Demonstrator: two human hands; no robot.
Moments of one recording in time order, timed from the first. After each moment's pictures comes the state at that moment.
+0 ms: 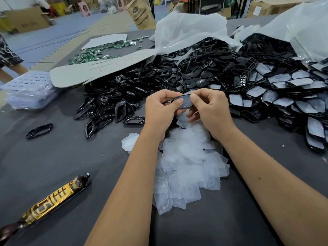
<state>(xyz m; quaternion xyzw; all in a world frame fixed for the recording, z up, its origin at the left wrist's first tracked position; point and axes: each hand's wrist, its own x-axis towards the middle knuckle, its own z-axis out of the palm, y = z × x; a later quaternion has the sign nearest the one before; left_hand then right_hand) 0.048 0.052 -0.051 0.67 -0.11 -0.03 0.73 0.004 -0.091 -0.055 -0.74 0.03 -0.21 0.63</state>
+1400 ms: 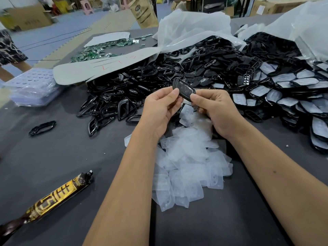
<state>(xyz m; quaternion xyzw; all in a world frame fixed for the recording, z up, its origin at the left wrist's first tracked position) 0.050 0.063 -0.037 0.54 -0.04 -0.16 0.83 0.005 -0.104 -0.052 -0.70 -0.01 -0.12 0.70</state>
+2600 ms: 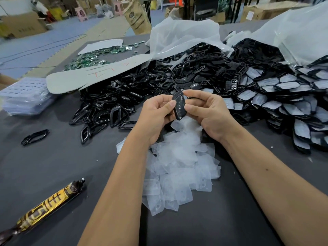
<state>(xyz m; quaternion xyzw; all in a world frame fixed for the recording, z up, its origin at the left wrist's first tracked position) 0.043 0.058 -0.036 0.66 -0.14 -0.14 0.73 -0.007 -0.114 -0.046 -0.59 -0.02 -0.09 0.80</state>
